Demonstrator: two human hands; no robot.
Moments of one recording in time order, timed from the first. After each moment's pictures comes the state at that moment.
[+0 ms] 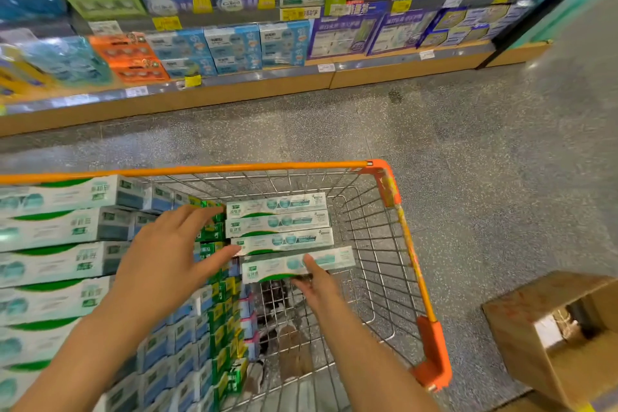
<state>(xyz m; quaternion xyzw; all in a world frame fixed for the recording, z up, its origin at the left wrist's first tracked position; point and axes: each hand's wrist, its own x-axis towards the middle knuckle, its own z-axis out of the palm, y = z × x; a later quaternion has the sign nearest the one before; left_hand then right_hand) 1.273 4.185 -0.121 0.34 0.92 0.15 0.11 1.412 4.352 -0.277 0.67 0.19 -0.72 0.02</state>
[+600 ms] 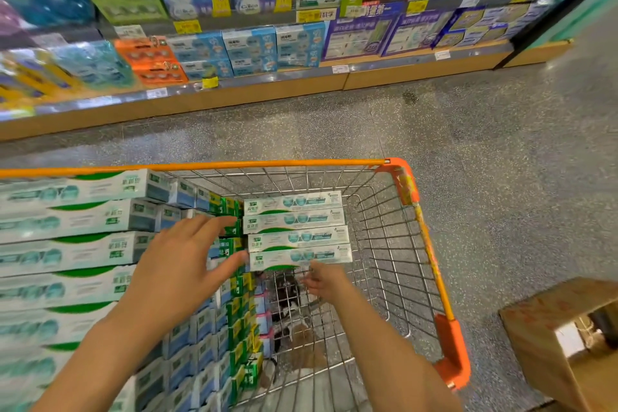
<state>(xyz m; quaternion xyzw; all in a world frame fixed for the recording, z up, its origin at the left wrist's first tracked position) 1.281 4.165 -0.115 0.37 0.91 0.14 0.13 1.401 4.350 -0.279 0.63 0.37 -0.64 0.22</state>
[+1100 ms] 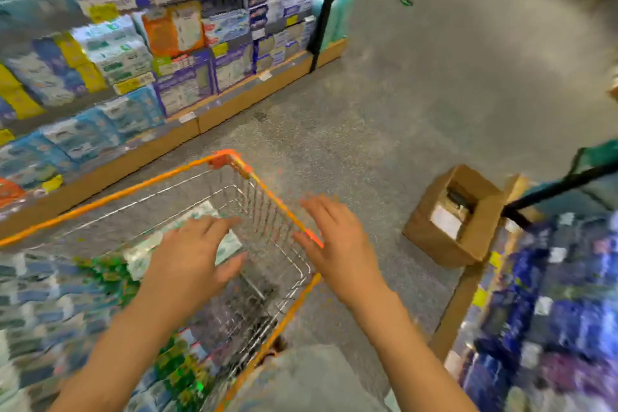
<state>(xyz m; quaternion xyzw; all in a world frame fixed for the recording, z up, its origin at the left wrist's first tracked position) 1.406 4.264 -0.038 0.61 0.77 0.12 0.11 1.589 4.378 -0.031 0.35 0.90 -0.15 -0.19</state>
